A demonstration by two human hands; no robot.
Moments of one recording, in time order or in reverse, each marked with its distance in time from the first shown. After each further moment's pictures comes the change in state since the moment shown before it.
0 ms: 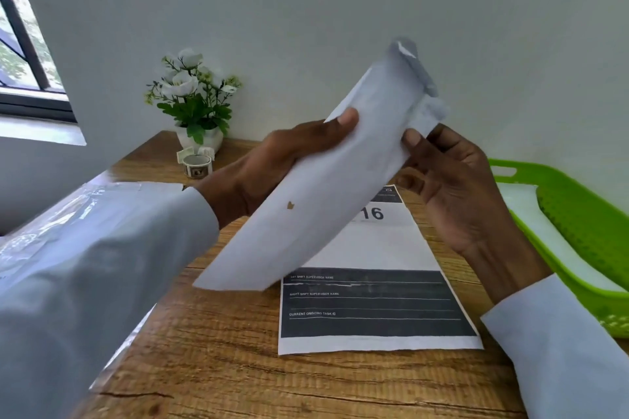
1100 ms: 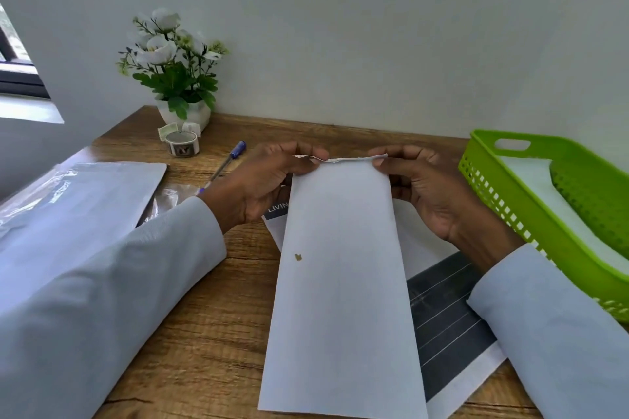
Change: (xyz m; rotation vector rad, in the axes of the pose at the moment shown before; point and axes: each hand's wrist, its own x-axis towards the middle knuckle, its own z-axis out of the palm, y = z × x) left_hand 0.037 -0.076 -0.053 0.031 0.511 -0.133; right_hand 0.026 0.061 -0.037 -0.286 0.054 0.334
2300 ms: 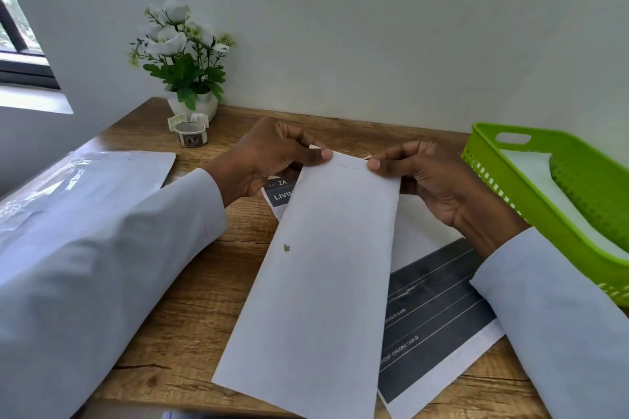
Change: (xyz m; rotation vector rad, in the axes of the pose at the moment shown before) left_hand -0.009 0.018 -0.003 0.276 0.068 0.066; right_hand -0.008 -0.009 0.003 -0.119 -0.034 0.070
